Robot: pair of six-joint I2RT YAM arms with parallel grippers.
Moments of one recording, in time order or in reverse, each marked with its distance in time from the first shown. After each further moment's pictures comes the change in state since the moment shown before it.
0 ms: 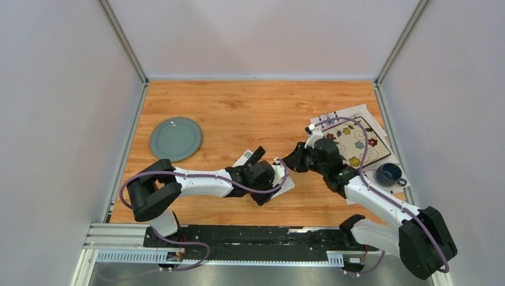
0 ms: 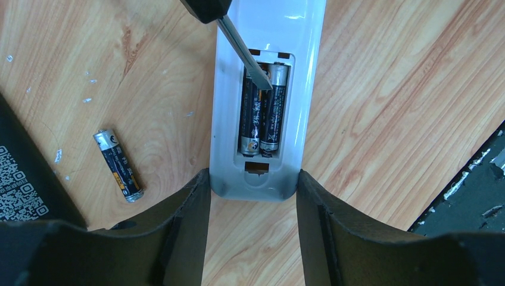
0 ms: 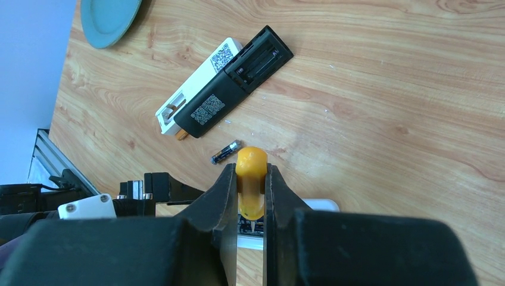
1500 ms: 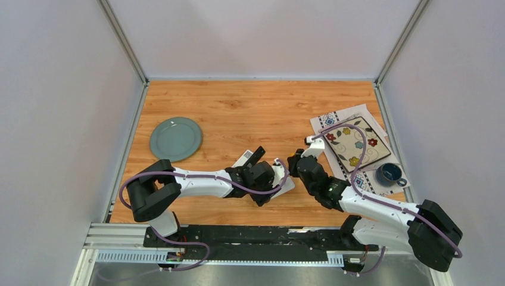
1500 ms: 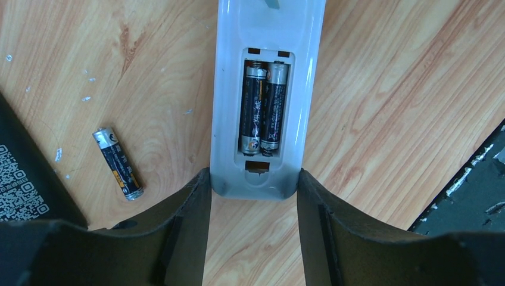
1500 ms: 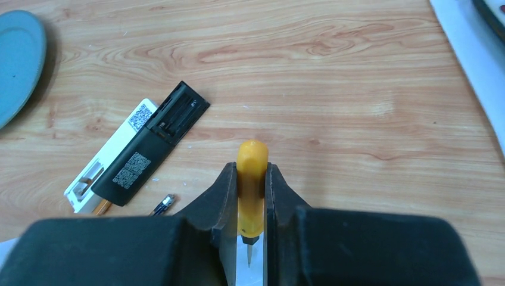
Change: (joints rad) left arm -0.003 -0.002 -0.005 0.001 -0.004 0.007; right arm 0.334 -0.017 -0.074 0.066 0.749 0.046
